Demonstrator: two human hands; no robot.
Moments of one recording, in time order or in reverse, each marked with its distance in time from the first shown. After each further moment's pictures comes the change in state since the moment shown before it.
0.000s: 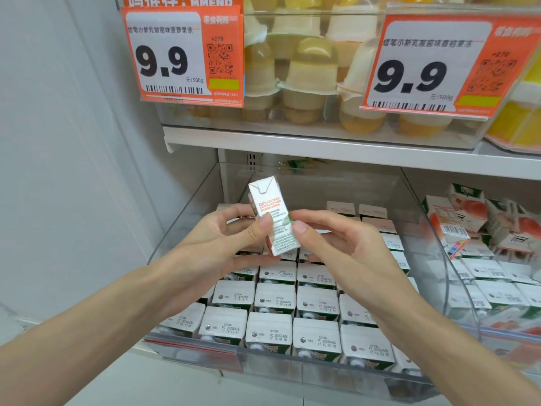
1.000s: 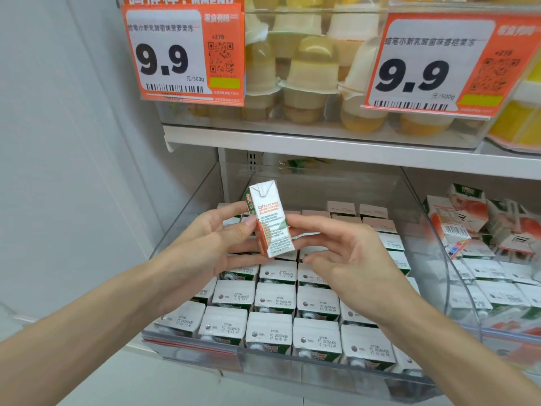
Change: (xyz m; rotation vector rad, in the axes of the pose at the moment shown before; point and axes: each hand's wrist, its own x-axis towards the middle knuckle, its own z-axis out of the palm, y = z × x) left_hand 0.000 0.001 -0.011 0.064 -0.039 -0.014; right_hand 0.000 0.004 -0.002 -0.144 -0.049 -0.055
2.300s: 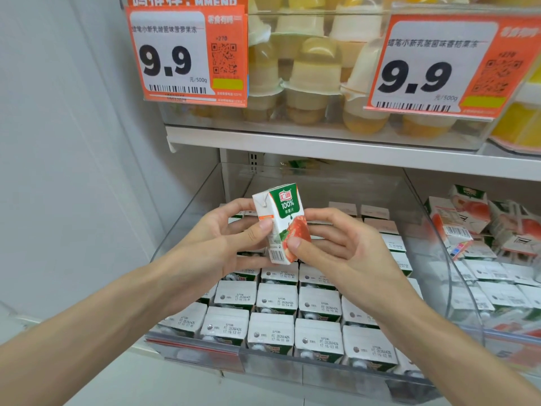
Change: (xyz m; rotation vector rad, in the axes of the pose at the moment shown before) left_hand -0.001 0.001 0.008 -0.089 -0.006 0.046; right_hand 0.002 -0.003 0.003 0.165 0.057 0.070
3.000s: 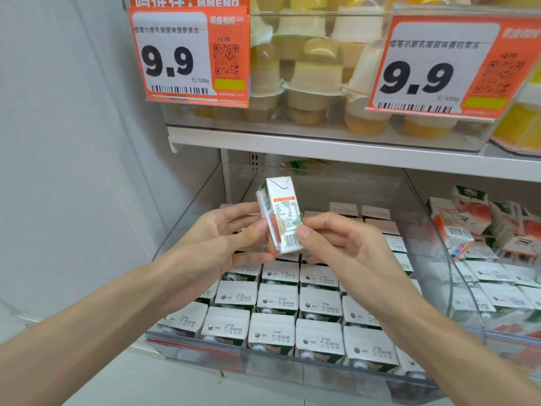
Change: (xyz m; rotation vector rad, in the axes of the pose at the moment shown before) left_hand 0.001 0.000 -0.004 0.085 0.029 0.009; right_hand -0.001 -0.001 -0.003 -0.014 -0.026 0.007
